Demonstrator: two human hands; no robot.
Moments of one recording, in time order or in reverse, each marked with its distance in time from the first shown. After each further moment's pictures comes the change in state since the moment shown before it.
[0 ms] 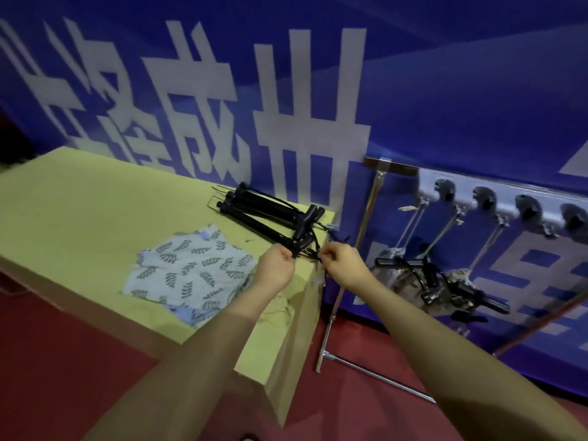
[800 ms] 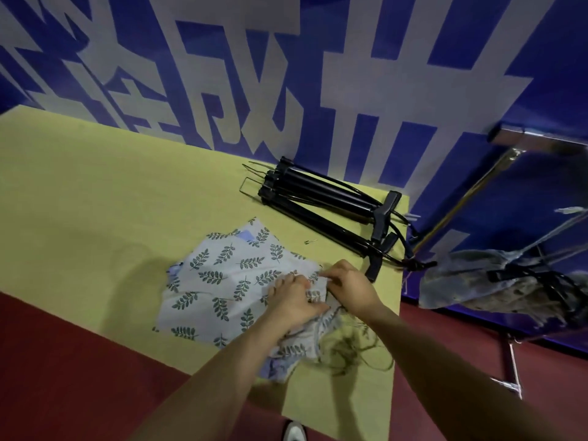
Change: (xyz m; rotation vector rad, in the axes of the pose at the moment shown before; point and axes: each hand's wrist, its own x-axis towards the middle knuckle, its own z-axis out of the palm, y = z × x) left_hand 0.146 -0.160 -0.054 0.445 -0.451 0.073; right_hand 0.134 -0.009 0.199 -0.181 -0.112 0.017
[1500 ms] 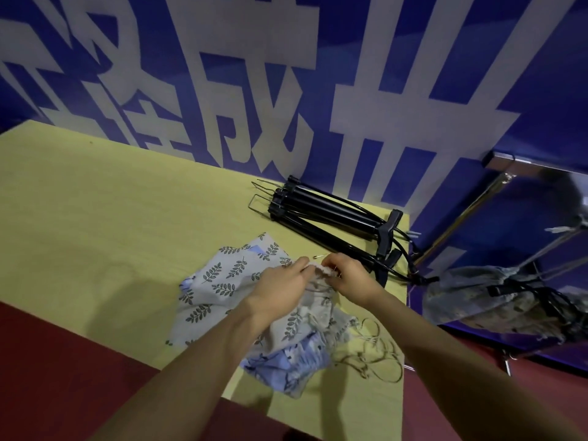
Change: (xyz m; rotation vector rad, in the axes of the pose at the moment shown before) left_hand -0.032 -0.006 -0.087 0.584 0.122 0.421; right_hand 0.015 -0.055 -0.040 0.046 -0.023 -0.084
